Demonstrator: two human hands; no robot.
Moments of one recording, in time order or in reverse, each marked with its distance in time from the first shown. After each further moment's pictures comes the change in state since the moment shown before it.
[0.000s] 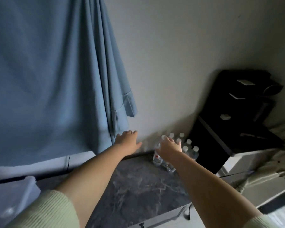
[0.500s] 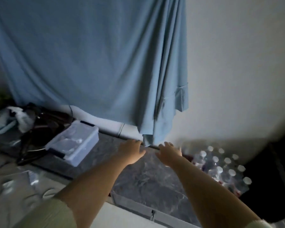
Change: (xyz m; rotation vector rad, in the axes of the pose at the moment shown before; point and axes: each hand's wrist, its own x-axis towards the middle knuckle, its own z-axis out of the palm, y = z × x) left_hand -0.127 0.002 0.056 -0.169 0.015 -0.537; right_hand -0.013 -0.054 0.039 -0.150 -0.131 -0.568
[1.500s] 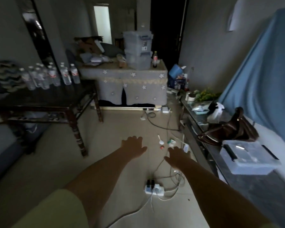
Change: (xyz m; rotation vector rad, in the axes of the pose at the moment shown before) left_hand -0.634 -0.253 0.036 -0.111 0.163 -1.255; right_hand -0.331 -0.501 0.125 -0.375 -0.058 -1.110
